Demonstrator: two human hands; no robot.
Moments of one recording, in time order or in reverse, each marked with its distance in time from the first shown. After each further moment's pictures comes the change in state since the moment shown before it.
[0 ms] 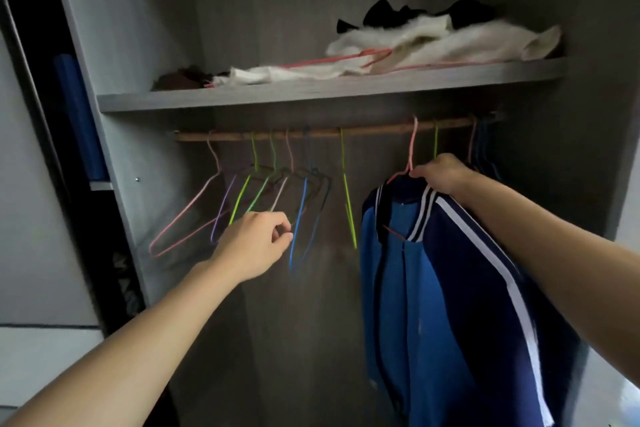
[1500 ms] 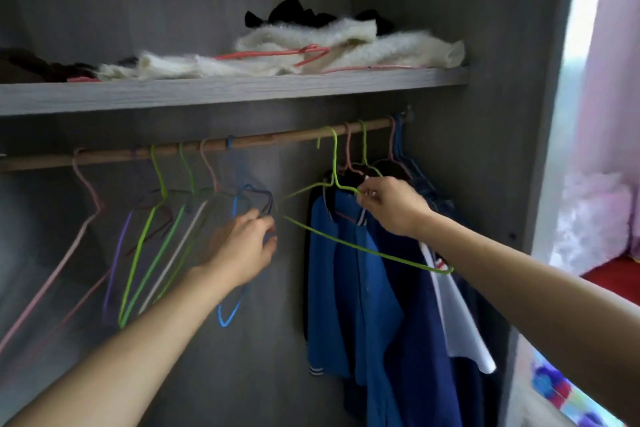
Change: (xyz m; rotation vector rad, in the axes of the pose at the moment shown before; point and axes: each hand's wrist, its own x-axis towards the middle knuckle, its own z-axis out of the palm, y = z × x) left_hand 0.106 -0.029 0.072 -0.159 -0.016 0.422; right_hand -0.047 0.012 0.054 -0.689 0.288 -0.207
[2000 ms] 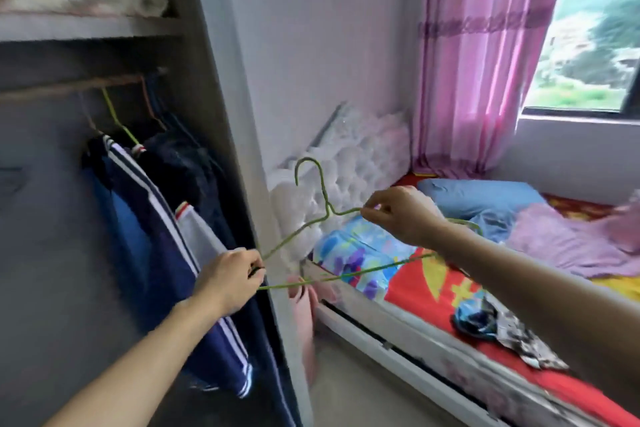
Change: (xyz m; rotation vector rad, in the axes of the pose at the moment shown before) left_hand -0.101 0.357 0.114 -0.198 -0.348 0.244; right_hand -0.331 0.244 -0.206 -0.257 0.027 0.429
